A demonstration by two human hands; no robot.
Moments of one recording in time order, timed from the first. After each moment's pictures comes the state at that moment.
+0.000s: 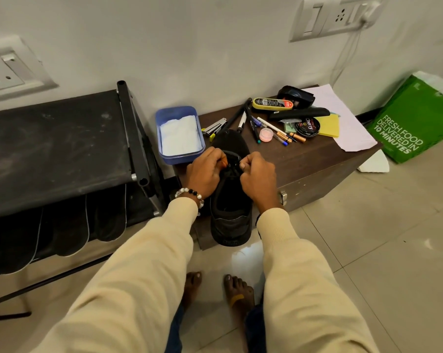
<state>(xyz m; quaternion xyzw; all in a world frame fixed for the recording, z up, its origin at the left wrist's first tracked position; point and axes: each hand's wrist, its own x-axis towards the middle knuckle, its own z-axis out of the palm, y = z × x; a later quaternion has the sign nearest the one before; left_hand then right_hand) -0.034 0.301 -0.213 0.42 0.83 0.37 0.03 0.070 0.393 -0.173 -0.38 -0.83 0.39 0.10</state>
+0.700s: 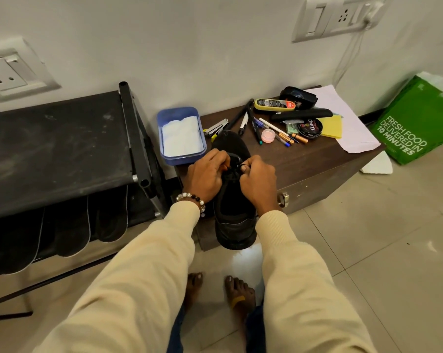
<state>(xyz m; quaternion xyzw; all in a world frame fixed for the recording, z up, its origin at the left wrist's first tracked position) -0.028 0.298 -0.209 0.45 0.83 0.33 -0.05 0.066 0.391 -0.178 -0.39 -0.84 0.36 0.10</state>
